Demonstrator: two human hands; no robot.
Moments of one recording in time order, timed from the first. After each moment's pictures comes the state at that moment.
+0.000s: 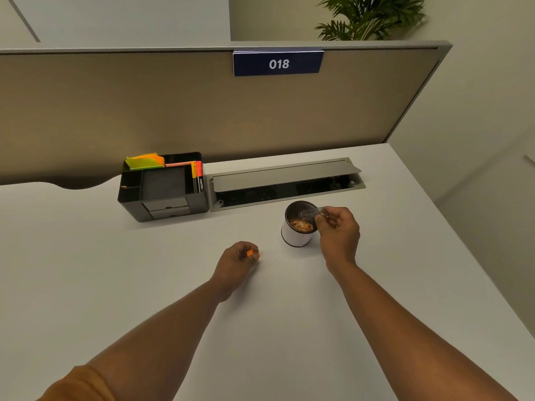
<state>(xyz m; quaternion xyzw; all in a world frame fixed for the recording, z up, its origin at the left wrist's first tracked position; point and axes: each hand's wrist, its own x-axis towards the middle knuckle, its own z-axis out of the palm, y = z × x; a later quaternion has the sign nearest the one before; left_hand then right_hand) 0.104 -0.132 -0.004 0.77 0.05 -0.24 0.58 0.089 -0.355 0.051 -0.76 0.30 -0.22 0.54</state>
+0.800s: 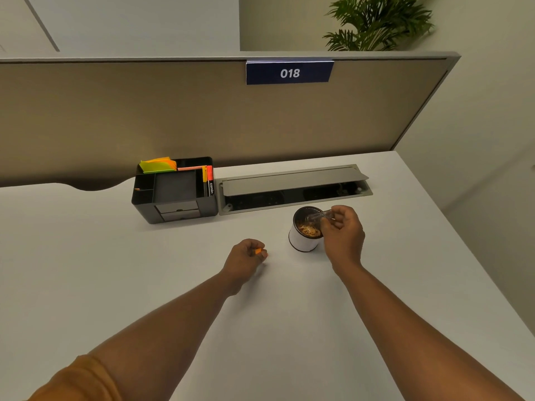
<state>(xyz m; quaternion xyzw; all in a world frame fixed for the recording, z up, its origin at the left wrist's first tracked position) 0.118 -0.136 0.010 0.76 0.10 -0.27 0.59 0.097 -0.350 0.060 -0.78 0.28 -0.21 0.51</state>
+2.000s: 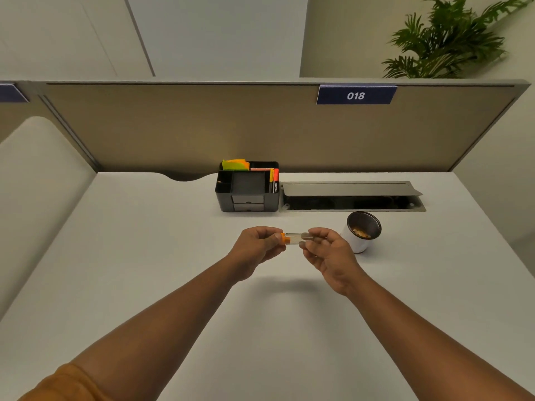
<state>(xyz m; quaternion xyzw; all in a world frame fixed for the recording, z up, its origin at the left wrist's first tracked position) 0.069 -0.029 0.104 0.64 0.13 -0.22 0.72 0.048 -0.230 0.089 -0.56 0.18 0.12 0.80</state>
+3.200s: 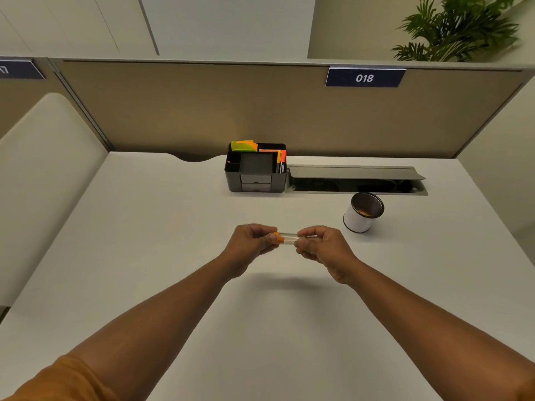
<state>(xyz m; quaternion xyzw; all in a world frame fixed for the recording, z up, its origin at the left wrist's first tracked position) 0.011 0.004 0.087 0.65 0.10 -0.18 0.73 0.007 -0.208 0.094 -0.72 0.13 0.17 0.66</state>
